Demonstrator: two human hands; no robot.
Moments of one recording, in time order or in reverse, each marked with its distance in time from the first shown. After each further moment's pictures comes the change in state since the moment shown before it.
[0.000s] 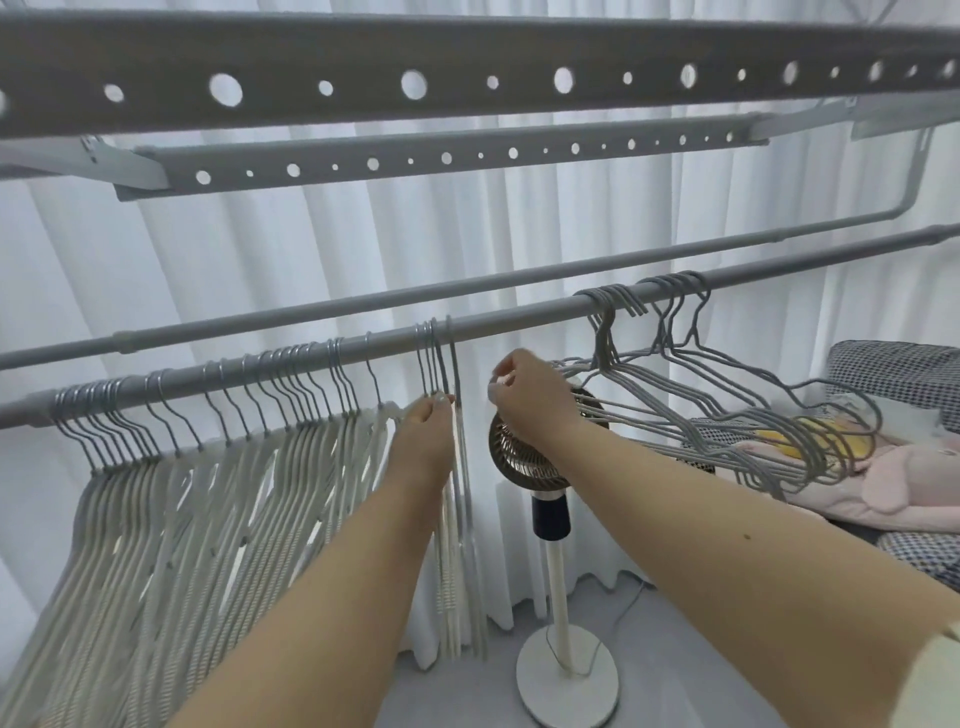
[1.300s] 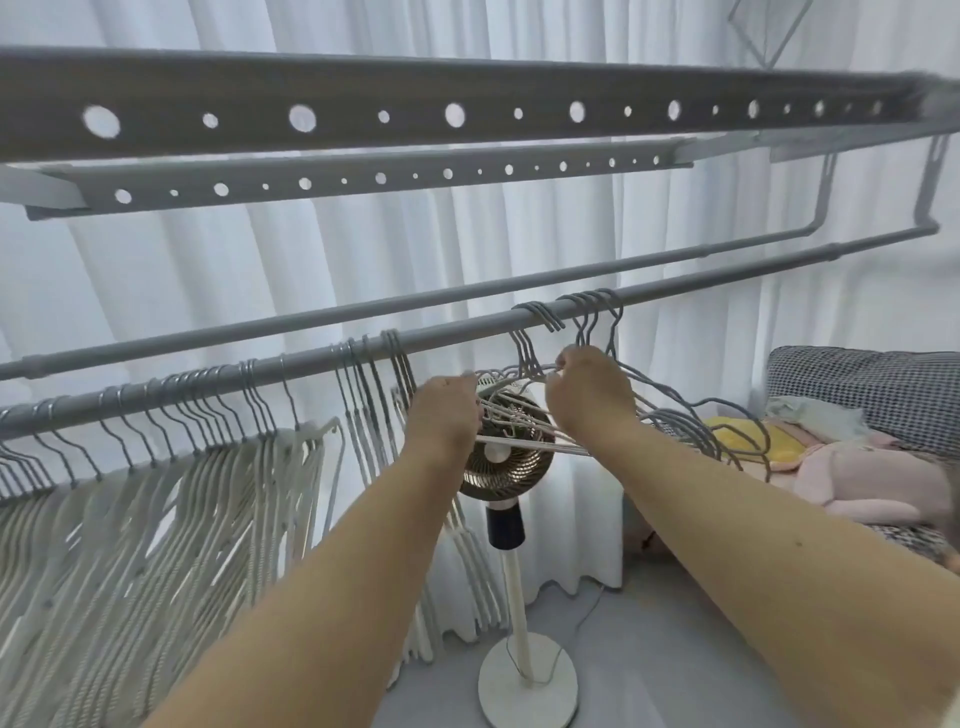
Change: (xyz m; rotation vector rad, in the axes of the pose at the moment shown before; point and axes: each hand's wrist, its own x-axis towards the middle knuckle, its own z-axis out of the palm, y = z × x) left_hand -0.021 0.052 0.082 -0.125 -0.144 -0.022; right_hand -0.006 0.074 -0.101 -0.375 0.194 0.109
